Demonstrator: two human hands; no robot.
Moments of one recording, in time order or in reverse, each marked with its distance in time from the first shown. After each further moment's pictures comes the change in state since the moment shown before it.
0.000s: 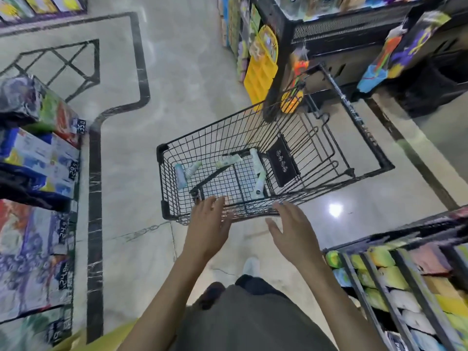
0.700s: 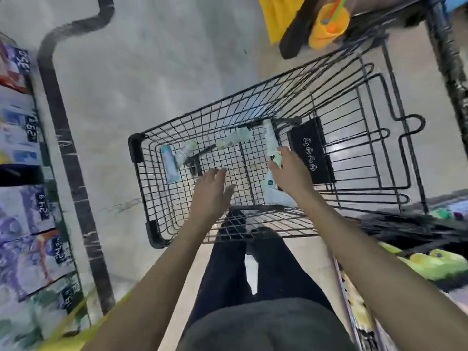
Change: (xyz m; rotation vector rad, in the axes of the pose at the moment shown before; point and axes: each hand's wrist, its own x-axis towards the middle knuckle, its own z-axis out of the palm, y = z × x) left_hand 0.274 -0.101 0.109 -0.105 -0.321 -0.166; right_hand 0.371 -0.004 0.074 0.028 -0.217 0.219
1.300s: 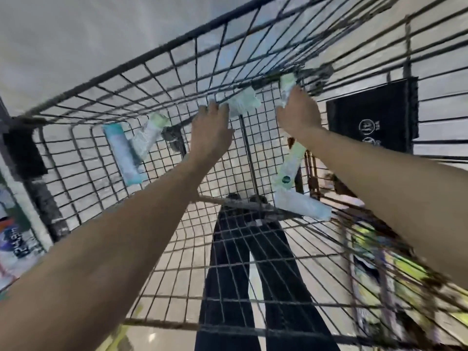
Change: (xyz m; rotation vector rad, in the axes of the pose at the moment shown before) left_hand 0.273 -0.072 0.154 0.182 -0.082 -0.024; right_hand 0.290 0.076 0.149 -0.228 -0.013 0.109
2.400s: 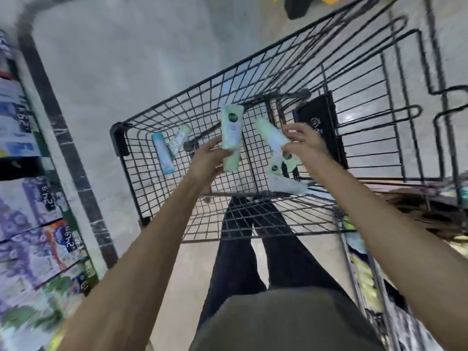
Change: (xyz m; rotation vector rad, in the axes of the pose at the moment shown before) left_hand -0.207 0.032 -0.140 -1.503 -0.278 -0.342; right_hand -0.225 0.037 -0.135 1.039 -0.193 0.063
